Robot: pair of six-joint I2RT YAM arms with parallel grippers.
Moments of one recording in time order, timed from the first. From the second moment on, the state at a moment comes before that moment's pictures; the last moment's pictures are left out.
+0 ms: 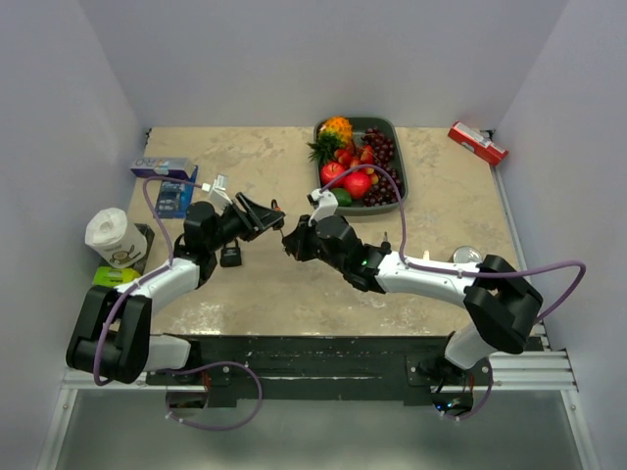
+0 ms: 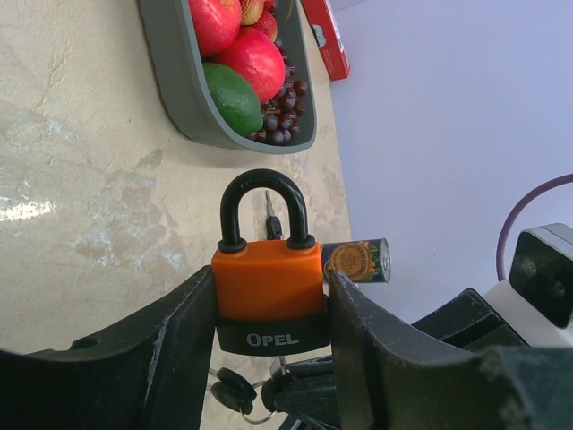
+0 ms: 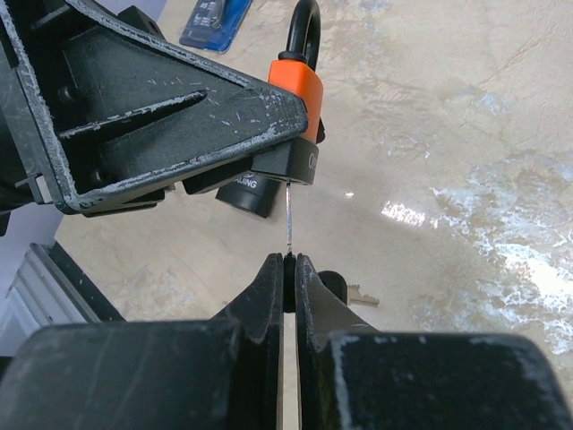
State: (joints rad) left arm -0.24 1.31 0.53 0.58 0.49 -1.03; right arm 0.96 1.55 0.92 0.29 0.19 0.63
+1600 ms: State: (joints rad) left arm -0.25 1.33 0.53 0.62 0.45 -1.03; right arm 0.97 1.60 0.97 0.31 0.28 0.53
